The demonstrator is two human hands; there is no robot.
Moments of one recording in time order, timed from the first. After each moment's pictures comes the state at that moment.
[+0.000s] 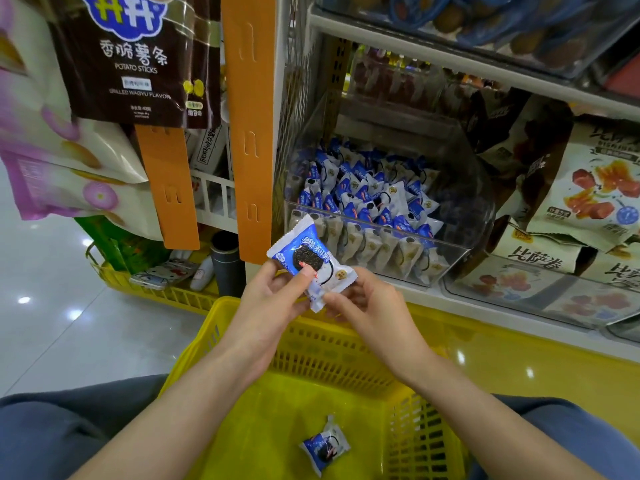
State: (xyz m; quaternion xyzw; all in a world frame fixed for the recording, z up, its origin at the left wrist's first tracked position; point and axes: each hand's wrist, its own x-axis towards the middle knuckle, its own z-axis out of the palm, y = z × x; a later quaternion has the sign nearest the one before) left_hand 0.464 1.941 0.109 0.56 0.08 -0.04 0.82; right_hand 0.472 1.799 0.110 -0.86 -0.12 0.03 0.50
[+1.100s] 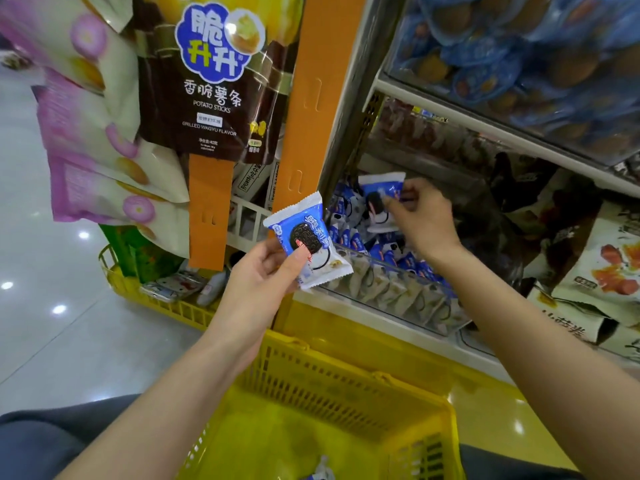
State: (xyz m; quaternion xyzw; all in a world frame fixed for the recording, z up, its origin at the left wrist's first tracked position) left_hand 0.491 1.988 0.125 0.58 0.03 0.07 0.81; right_hand 0.620 1.799 0.182 -0.92 -0.05 -0.17 0.36
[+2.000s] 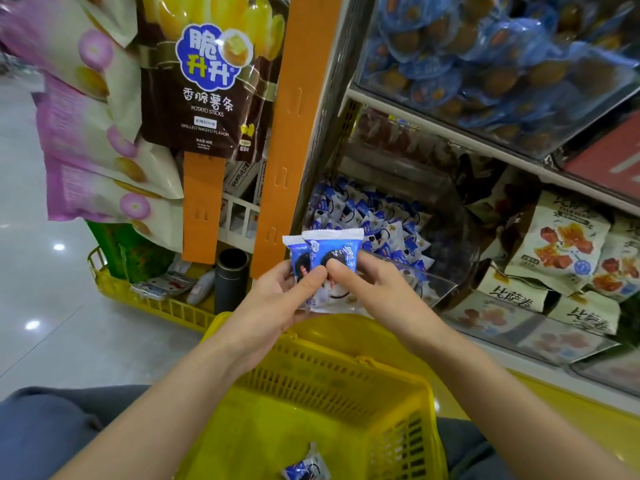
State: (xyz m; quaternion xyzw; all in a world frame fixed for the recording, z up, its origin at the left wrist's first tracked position) left_hand 0.457 1.973 0.129 0.55 -0.04 -0.09 0.83; right_hand 0.467 1.827 0.189 -0.84 -0.15 0.09 0.51
